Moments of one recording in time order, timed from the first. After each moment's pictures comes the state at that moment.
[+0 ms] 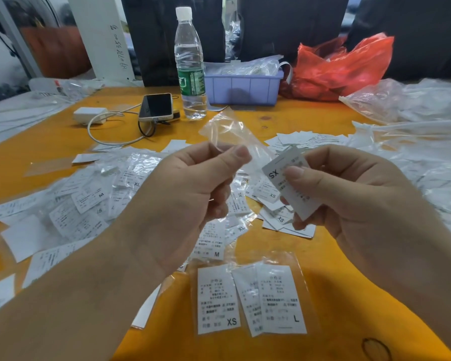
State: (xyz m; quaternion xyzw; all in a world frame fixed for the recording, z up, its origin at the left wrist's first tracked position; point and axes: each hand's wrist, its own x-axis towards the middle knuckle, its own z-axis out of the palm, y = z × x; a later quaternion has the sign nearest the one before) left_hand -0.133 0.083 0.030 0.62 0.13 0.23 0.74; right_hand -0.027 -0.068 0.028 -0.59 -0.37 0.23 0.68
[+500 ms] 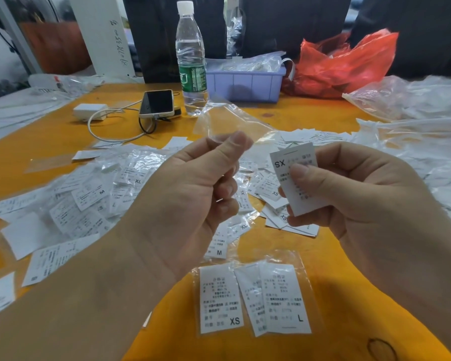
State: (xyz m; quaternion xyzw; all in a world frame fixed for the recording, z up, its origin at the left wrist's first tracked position) left_hand -0.127 0.085 0.022 0.54 0.10 0.24 0.80; right_hand -0.034 -0.066 0.029 -0.58 -0.34 0.22 0.71
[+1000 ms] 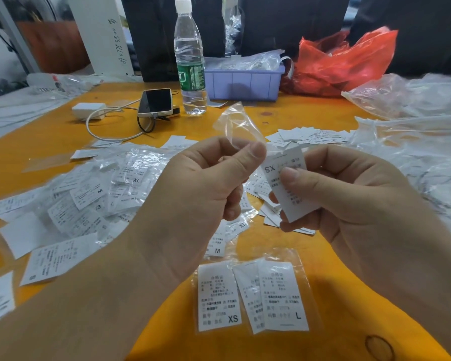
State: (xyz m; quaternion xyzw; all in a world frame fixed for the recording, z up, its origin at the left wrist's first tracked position) left_hand -0.130 0.072 0.025 0.63 0.11 0.26 0.73; right_hand -0.036 -0.066 0.027 -0.56 -0.34 0.27 0.70
